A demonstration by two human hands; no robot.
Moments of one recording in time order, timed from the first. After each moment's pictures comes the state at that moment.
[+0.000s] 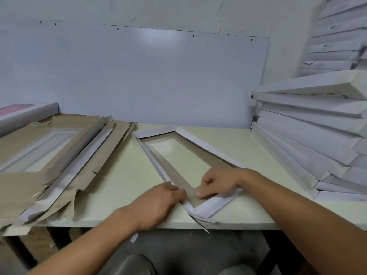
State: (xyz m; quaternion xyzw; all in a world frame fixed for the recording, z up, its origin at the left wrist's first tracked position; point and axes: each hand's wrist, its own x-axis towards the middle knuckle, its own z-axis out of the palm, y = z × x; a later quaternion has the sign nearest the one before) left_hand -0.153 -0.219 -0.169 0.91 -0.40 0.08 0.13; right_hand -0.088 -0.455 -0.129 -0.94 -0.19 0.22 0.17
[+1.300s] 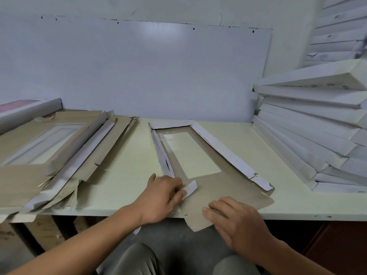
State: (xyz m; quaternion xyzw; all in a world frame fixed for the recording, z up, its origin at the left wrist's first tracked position) left_hand -0.157 -0.230 -0.188 0.94 -0.27 0.10 0.20; right_hand -0.213 -0.480 -0.205 -0.88 -0.38 -0.28 0.01
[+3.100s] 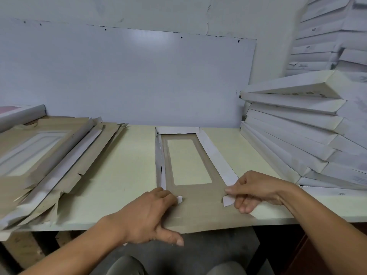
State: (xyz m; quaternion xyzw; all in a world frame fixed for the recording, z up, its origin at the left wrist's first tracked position) left_hand -0.164 -0.229 -0.176 0.92 -0.38 0.04 0.09; right_hand -0.131 -0.561 -0.136 -0.86 0.02 0.25 0.44
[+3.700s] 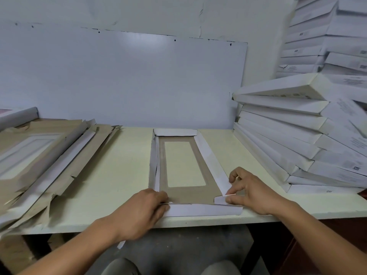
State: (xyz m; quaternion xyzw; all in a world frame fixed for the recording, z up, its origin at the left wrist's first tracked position) left_hand -0.168 -0.233 -0.177 0.93 -0.33 0.08 0.15; right_hand -0.148 -0.579 -0.165 -0.95 -0.17 -0.04 0.24
